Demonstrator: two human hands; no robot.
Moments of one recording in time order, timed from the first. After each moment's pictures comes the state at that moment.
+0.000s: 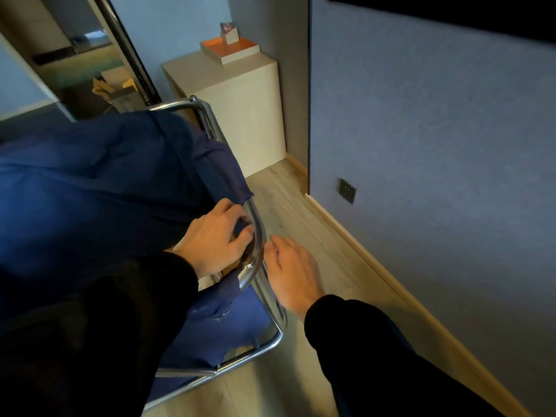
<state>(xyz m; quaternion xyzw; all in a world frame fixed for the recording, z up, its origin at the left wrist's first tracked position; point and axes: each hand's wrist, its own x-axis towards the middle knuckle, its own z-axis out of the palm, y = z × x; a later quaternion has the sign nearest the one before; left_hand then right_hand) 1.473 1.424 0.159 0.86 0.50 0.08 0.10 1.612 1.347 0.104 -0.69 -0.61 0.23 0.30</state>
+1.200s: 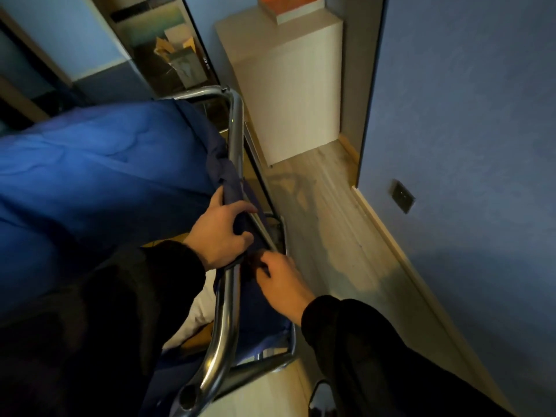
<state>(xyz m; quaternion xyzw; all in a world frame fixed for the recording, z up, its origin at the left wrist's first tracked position) 1.499 1.498 0.149 0.73 0.65 0.03 0.20 1.625 1.446 0.055 -0.51 -0.66 0.47 0.27</state>
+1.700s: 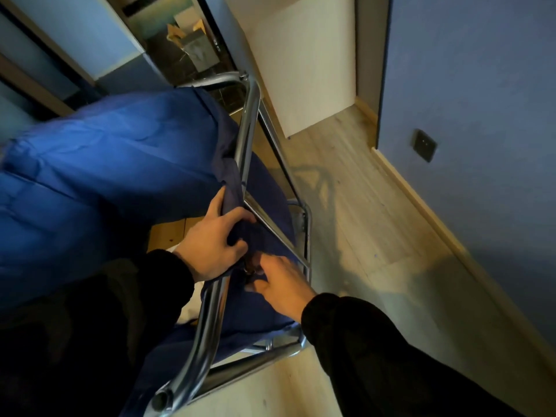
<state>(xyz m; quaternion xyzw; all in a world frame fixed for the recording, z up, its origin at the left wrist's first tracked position) 1.437 1.363 0.154 0.76 0.62 -0.05 0.17 1.565 1.320 0.039 -0.46 -0.69 0.49 0.26</state>
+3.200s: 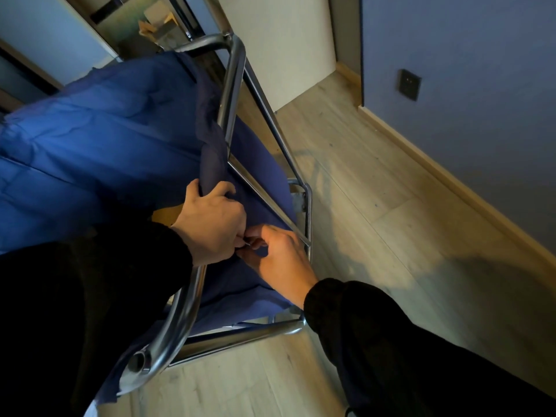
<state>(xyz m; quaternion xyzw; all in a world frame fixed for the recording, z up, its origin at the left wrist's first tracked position) 1.419 1.244 0.150 0.81 0.47 -0.34 -0.08 1.505 1.193 0.021 -0.49 -0.58 0.43 0.49</state>
